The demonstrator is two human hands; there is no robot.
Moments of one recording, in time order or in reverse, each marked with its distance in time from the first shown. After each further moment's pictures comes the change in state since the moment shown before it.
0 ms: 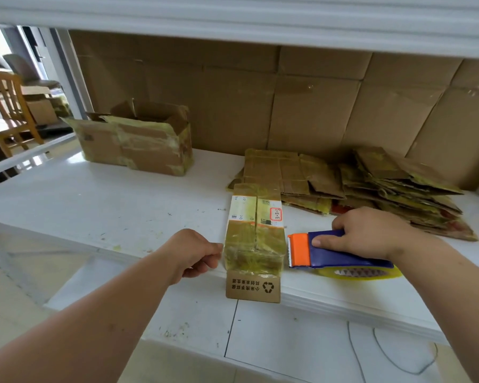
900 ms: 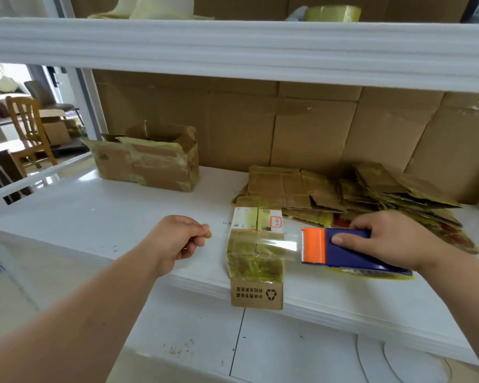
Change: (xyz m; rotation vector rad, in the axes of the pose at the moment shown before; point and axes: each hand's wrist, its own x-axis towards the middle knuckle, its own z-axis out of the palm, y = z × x) left_hand -0.022 0.021 -0.040 -0.248 0.085 0.211; right_hand -0.031 0.023 -0.013 0.243 0.251 -0.098
